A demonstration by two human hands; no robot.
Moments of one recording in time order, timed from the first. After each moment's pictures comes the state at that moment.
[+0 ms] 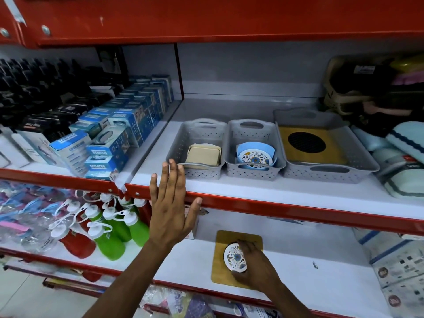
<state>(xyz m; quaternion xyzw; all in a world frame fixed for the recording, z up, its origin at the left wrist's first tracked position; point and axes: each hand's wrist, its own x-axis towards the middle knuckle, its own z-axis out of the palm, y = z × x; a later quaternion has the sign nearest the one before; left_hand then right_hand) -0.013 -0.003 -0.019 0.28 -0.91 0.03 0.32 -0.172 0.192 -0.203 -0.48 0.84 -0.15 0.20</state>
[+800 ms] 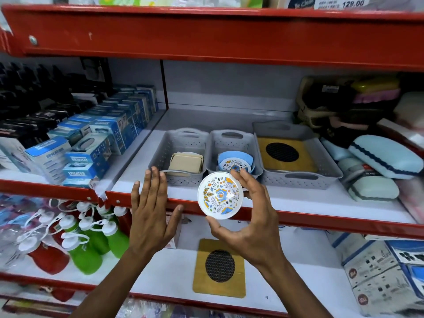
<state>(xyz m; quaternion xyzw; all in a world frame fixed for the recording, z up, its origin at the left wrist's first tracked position) -0.011 -0.003 -0.019 0.27 -0.91 0.02 0.33 -0.138 0.200 0.053 -0.48 0.69 -0.54 -0.10</state>
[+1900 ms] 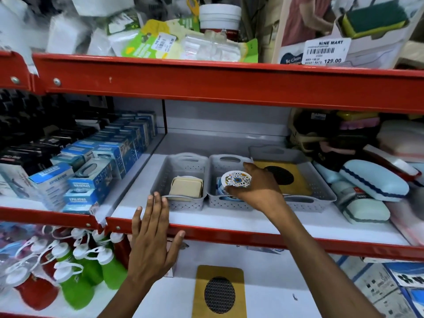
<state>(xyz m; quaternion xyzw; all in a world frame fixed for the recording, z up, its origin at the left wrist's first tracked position) -0.009 -0.002 -0.018 0.26 -0.91 0.01 0.32 -0.239 0.138 0.112 -0.37 0.89 -0.26 -0.02</state>
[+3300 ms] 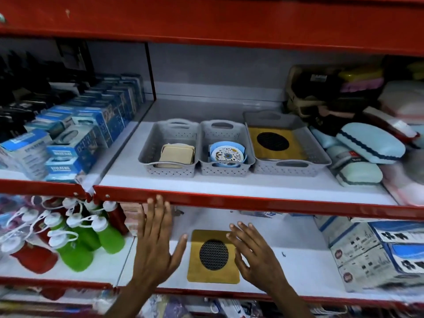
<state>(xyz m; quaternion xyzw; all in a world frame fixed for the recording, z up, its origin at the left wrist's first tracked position) 0.011 0.048 -0.076 0.20 -0.91 -0.06 0.36 -0.174 0.255 -0.124 -0.61 0.74 -0.23 -0.16</state>
